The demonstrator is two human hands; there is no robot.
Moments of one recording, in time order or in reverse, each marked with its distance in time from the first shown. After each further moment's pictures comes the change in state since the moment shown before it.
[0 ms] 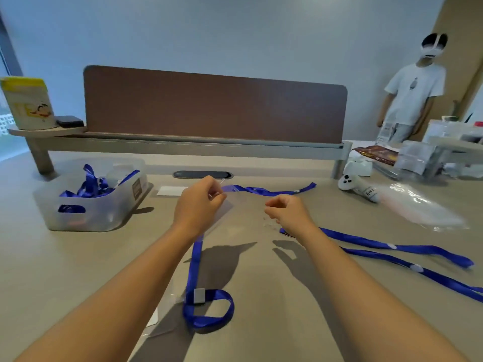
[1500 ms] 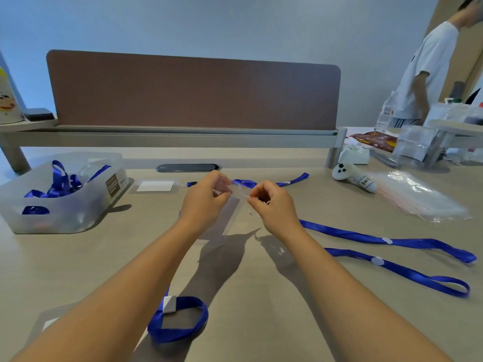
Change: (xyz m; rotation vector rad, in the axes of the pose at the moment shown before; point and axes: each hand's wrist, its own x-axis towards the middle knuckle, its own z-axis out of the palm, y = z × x) left_hand 0.014 0.016 0.054 -0.124 -0.130 -0.058; right_hand 0.010 0.013 -0.006 0.021 0.055 -0.299
